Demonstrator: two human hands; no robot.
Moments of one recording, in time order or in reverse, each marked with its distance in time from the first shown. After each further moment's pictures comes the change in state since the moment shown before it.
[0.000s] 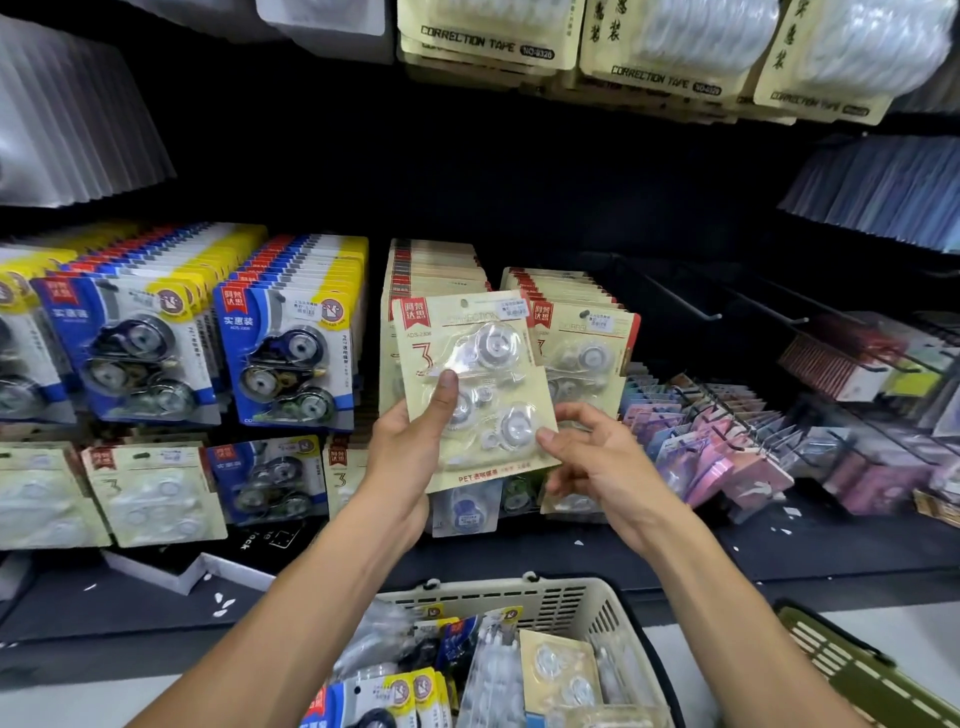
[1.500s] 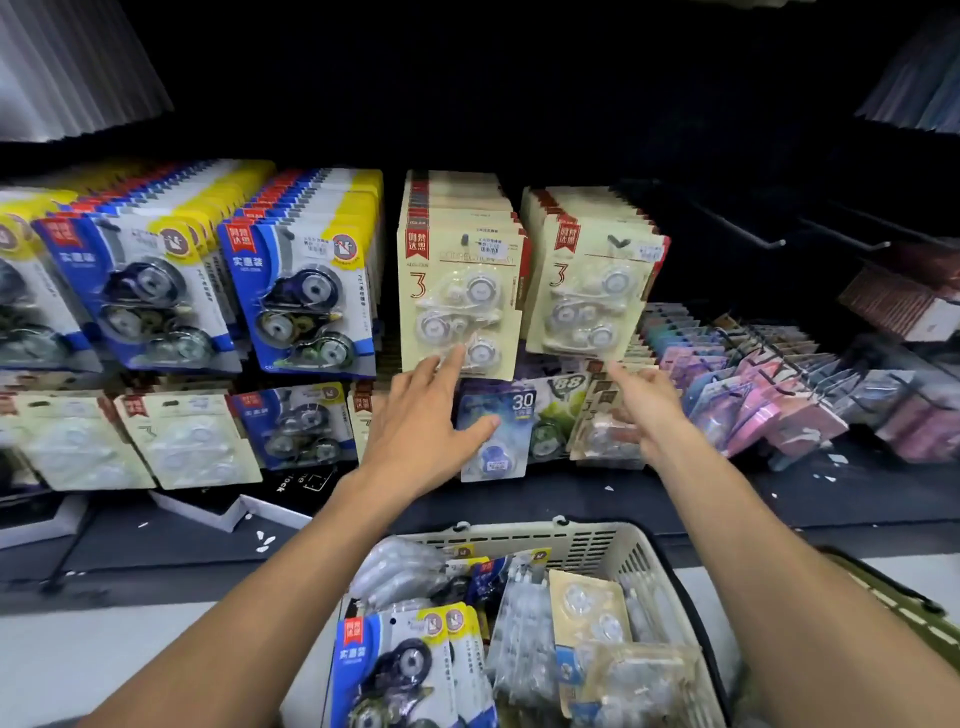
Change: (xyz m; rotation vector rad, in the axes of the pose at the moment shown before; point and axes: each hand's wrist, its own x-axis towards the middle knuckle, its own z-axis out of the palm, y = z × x) left_hand 0.034 -0.028 -0.050 1.665 -0.160 0.298; right_hand 0.085 0.060 -0.039 -0.111 0.537 0.286
